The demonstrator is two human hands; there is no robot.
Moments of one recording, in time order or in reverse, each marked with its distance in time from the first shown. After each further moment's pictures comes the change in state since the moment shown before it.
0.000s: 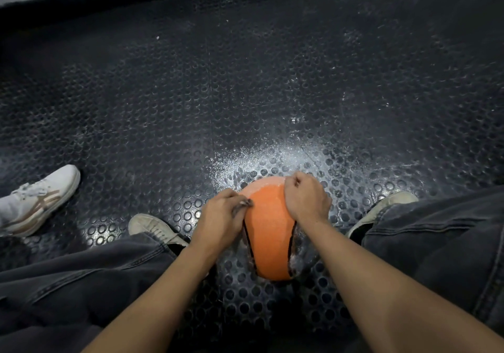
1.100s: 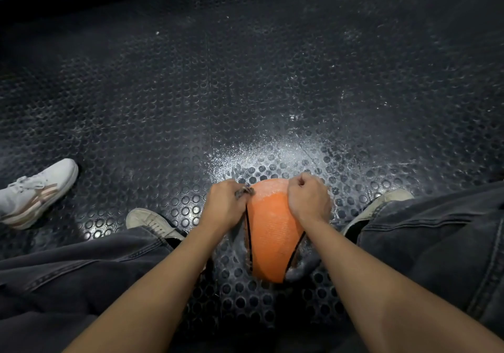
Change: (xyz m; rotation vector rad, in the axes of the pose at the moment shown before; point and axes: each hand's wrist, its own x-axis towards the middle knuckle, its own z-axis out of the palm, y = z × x) left_hand 0.025 0.008 0.010 -0.033 -0.060 -0.259; right_hand -0.007 0.012 0.002 0.045 0.044 0.113
